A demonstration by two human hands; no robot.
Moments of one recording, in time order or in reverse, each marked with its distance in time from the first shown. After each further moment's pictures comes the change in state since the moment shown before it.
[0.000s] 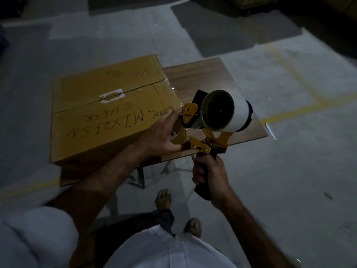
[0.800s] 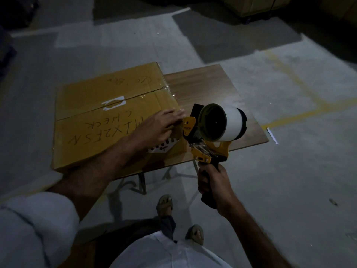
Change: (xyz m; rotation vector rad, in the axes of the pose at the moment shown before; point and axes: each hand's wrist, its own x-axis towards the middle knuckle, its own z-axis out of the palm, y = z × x) left_hand 0.014 -0.004 -0.035 0.321 -0.009 0.075; right_hand 0.005 0.008 -0.021 -0.092 -0.036 0.019
